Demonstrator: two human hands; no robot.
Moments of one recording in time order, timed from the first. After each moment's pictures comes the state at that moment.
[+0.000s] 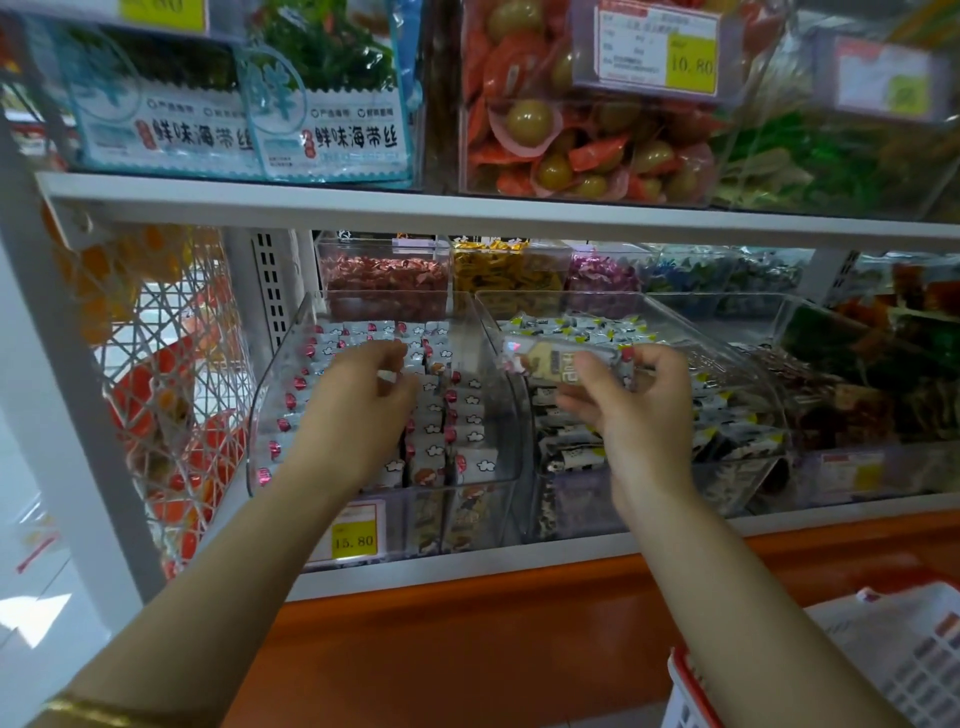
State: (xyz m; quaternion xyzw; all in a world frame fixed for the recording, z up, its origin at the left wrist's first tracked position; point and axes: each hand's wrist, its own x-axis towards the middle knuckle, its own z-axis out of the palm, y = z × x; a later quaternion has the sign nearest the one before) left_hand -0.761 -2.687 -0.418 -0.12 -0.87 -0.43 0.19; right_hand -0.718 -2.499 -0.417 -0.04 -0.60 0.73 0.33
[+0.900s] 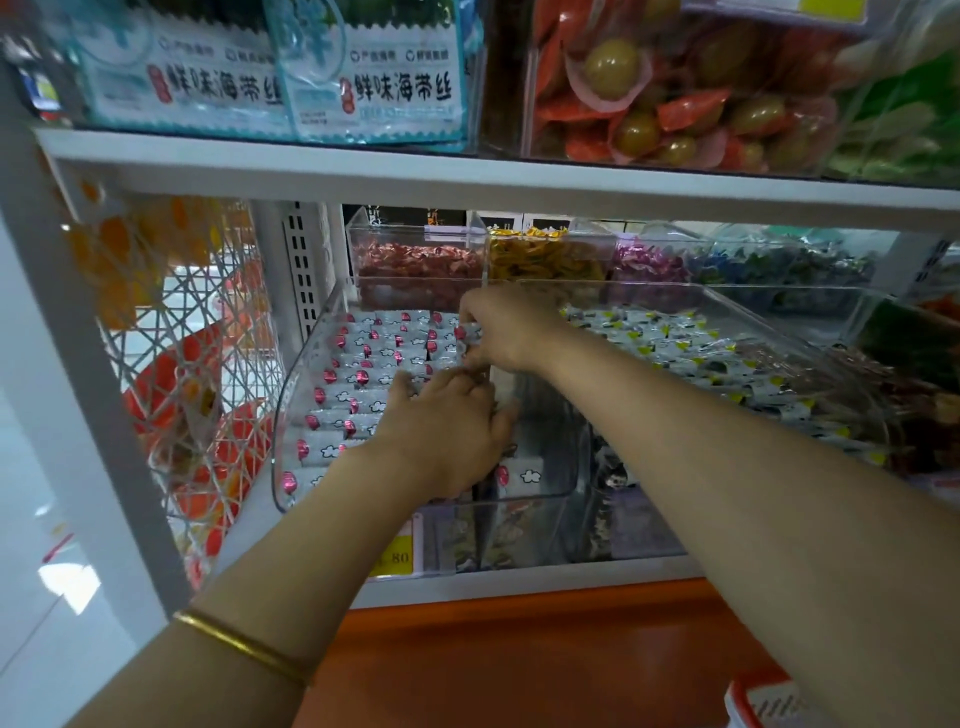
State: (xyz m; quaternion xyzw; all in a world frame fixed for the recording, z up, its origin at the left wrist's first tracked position) left_hand -0.802 -2.666 -0.442 -0.24 -0.97 -0.05 0.05; right_hand -0.856 -2.556 -0.390 0.18 -0.98 0.05 0.12
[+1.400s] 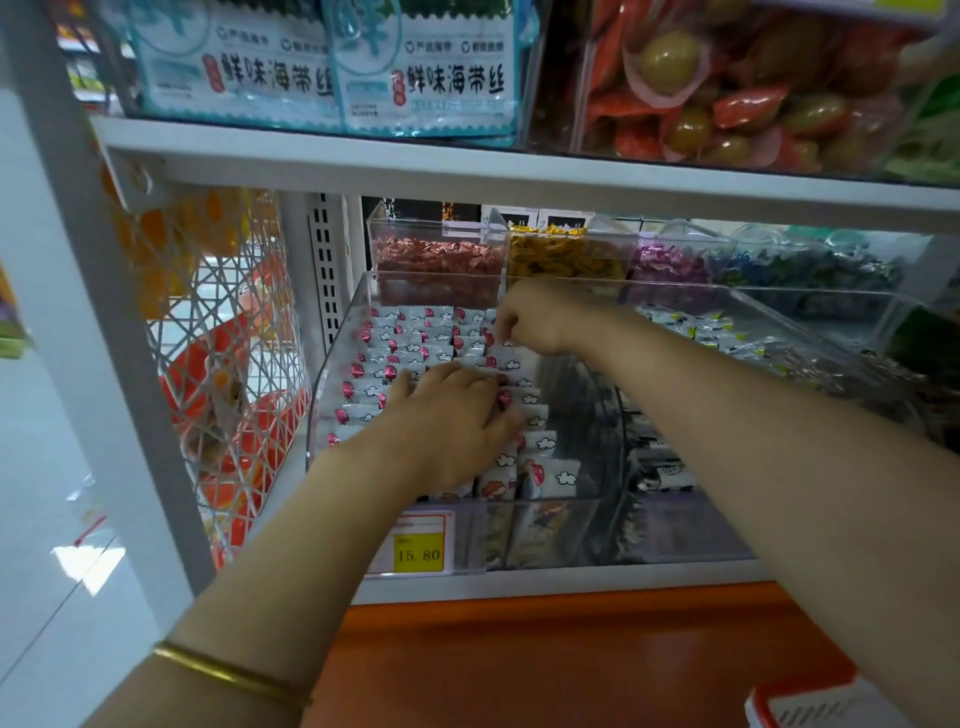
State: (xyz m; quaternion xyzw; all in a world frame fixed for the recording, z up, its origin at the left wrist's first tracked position) left_hand -0.800 -2.692 -0.438 -0.25 -0.96 -0.10 0.05; right_hand -0.873 -2.554 -0.381 0.14 -0.99 0.04 0.04
